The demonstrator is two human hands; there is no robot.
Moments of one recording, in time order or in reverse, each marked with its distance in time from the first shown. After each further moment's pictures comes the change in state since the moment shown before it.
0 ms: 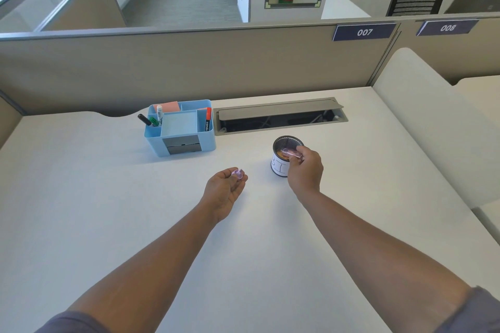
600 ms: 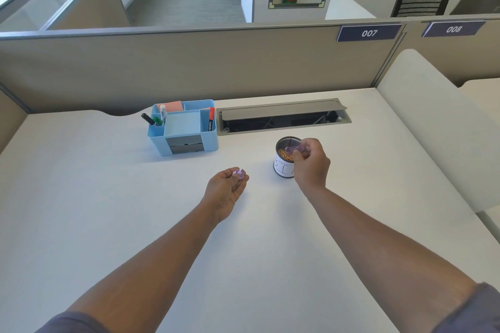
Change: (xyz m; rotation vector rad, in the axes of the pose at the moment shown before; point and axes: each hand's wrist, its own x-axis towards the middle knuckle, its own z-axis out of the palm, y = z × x) left_hand 0.001 0.002 -0.003 0.000 0.023 -0.008; right_hand 0.009 -0.009 -0.007 0.082 0.053 -0.086
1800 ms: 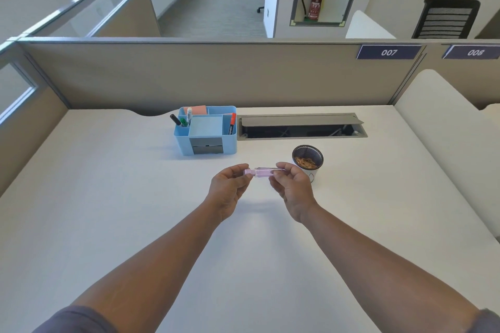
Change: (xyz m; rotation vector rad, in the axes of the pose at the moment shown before) left_hand -0.032 0.024 -0.015 0.087 -0.003 0.148; right_hand -0.059 -0.014 0.034 0.804 -0.482 0.427
